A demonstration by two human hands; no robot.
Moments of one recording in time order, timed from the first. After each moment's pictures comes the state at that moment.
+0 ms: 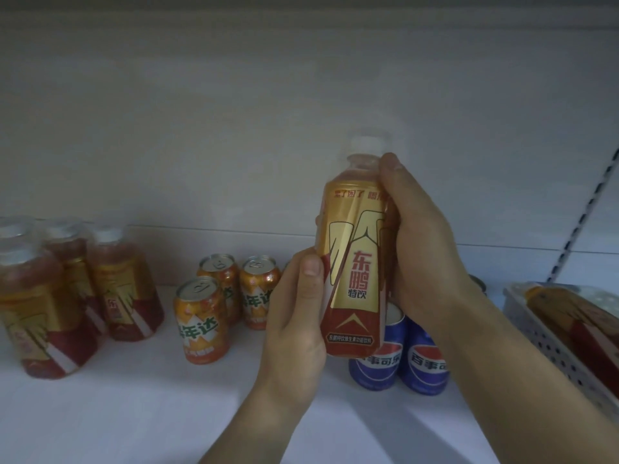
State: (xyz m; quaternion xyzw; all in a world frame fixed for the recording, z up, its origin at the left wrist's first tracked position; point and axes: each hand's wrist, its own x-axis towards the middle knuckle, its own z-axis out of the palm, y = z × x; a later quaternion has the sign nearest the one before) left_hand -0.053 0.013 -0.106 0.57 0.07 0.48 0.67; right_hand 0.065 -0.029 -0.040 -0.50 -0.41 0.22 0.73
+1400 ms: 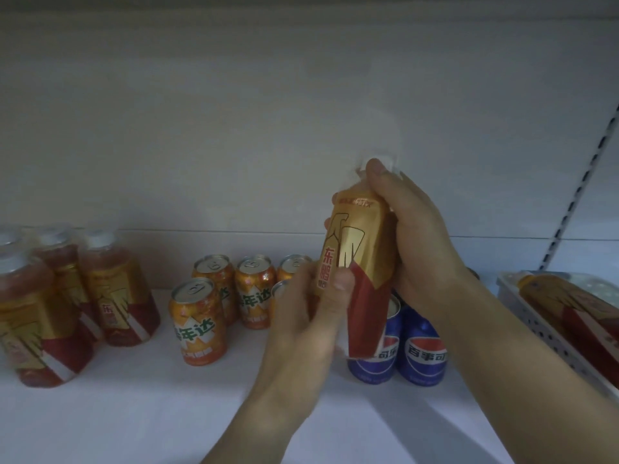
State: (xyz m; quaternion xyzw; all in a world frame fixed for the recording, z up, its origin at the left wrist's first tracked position) left_hand -0.061 0.011 -0.104 0.65 0.15 0.36 0.65; right_hand 0.073 -0.032 -0.041 -0.50 -0.35 0.24 0.76
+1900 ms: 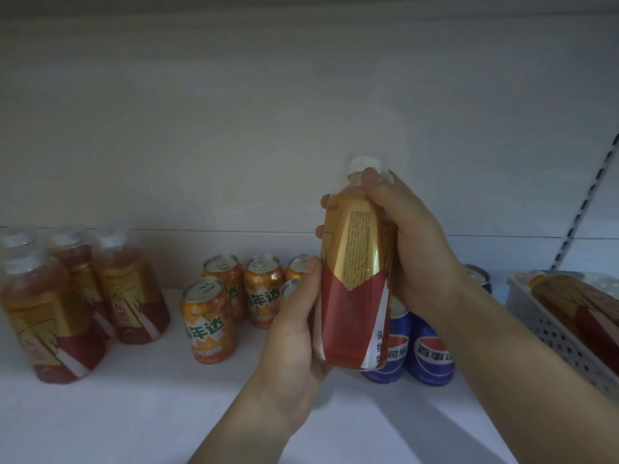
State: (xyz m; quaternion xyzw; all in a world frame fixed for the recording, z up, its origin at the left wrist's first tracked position) left_hand -0.064 0.014 -0.101 0.49 0.11 0.30 0.81; right_hand 0.068 -0.030 -0.045 -0.45 -0.40 0.30 0.74
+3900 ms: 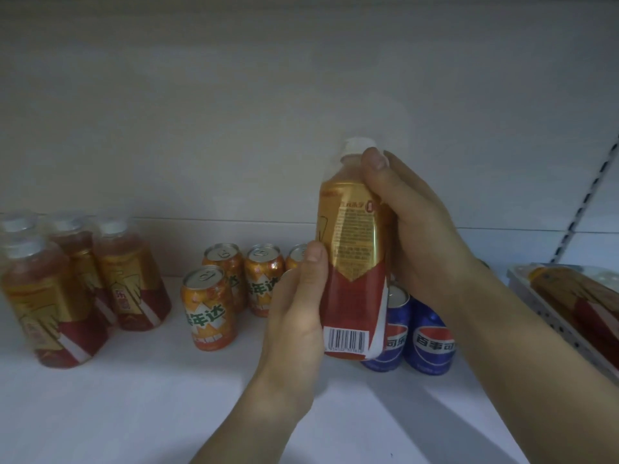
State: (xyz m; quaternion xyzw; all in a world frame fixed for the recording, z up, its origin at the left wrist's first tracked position) left_hand -0.066 0.009 -0.101 0.56 0.12 0.38 0.72; right_hand 0.064 -0.035 -0.038 -0.46 -0.44 0.25 0.72
